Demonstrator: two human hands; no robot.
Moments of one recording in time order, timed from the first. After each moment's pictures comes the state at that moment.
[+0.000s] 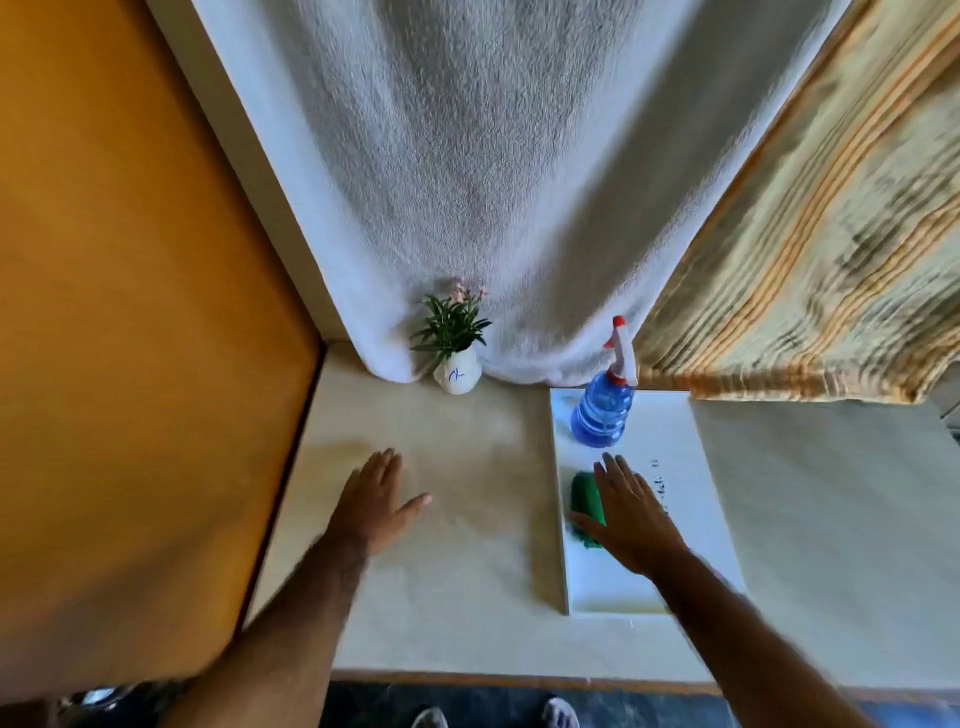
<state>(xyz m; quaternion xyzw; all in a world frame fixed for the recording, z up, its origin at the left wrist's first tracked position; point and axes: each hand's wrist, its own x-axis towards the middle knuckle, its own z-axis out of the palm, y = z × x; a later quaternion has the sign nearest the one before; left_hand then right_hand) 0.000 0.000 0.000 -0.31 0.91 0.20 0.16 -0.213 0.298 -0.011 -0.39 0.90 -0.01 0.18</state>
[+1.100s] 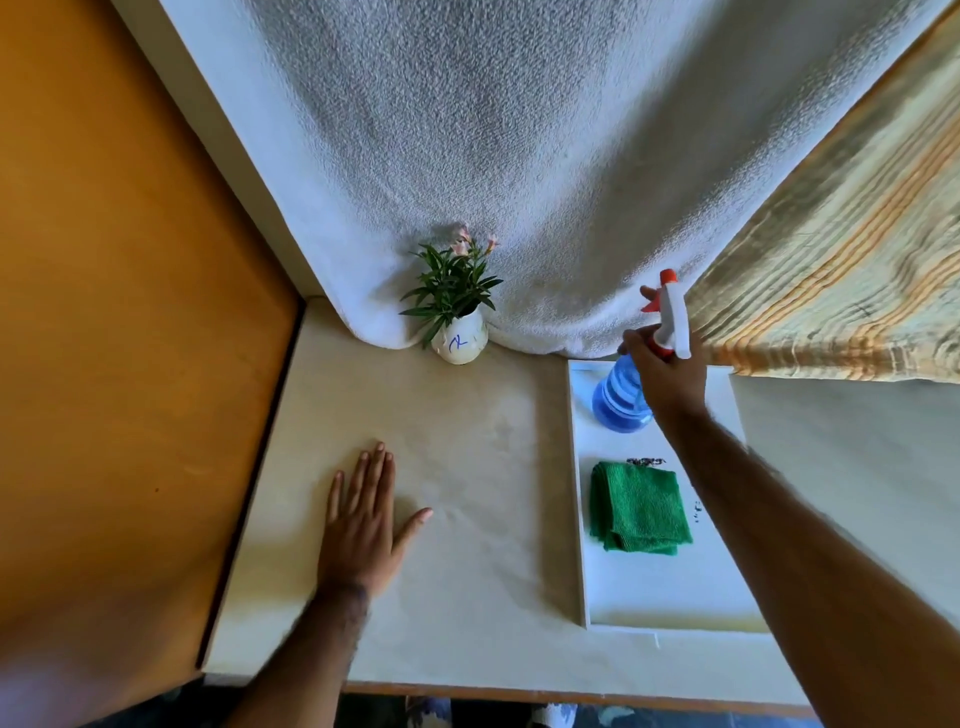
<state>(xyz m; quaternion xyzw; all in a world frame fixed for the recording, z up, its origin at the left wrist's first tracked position) 0.031 0.012 -0.105 -0.31 0.95 0.10 0.04 -0.328 0.199 0.018 -0.15 0.78 -0.61 0.05</state>
